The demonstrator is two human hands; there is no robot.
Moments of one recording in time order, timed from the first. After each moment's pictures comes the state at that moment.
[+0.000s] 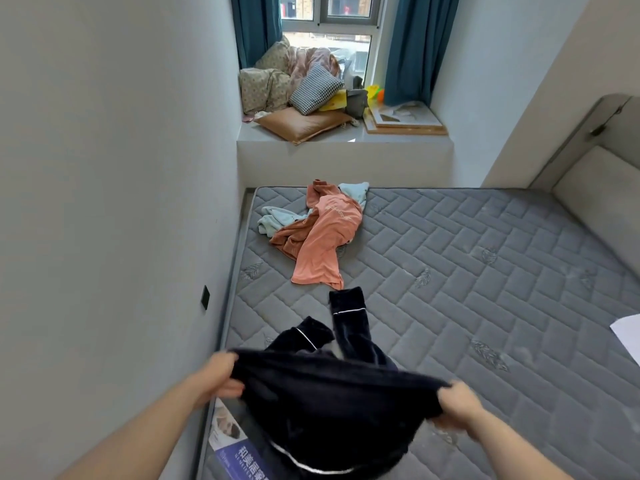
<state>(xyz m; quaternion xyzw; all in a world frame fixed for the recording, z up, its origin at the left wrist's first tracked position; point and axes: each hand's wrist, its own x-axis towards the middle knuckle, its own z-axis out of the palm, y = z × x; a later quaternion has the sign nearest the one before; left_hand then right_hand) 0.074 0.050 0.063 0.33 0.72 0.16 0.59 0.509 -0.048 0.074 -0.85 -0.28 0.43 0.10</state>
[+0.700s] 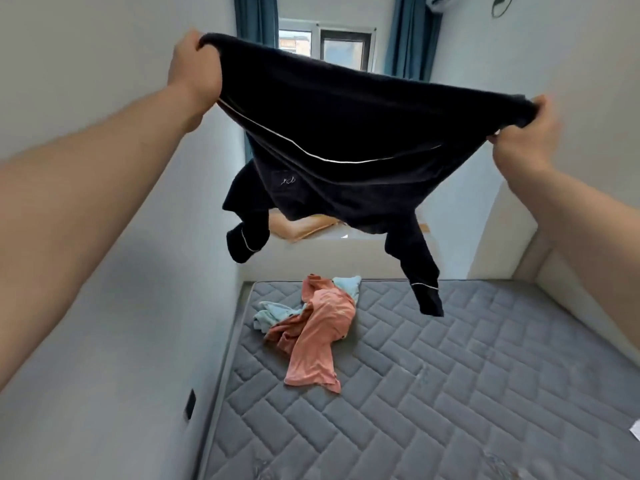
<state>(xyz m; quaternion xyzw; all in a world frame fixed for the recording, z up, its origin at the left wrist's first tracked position) 0.119 0.263 0.635 0.60 0.47 0.63 0.15 0.574 0.194 0.568 -0.59 -0.43 -0.02 0.68</state>
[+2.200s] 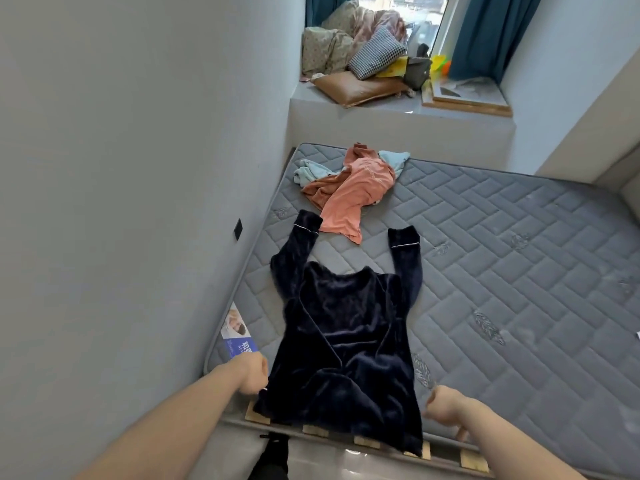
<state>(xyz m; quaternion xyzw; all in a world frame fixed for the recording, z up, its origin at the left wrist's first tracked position) 0.168 -0.169 0.013 0.60 0.68 -0.19 0.37 0.575 -0.172 0.035 -0.71 -0.50 0.42 -0.26</state>
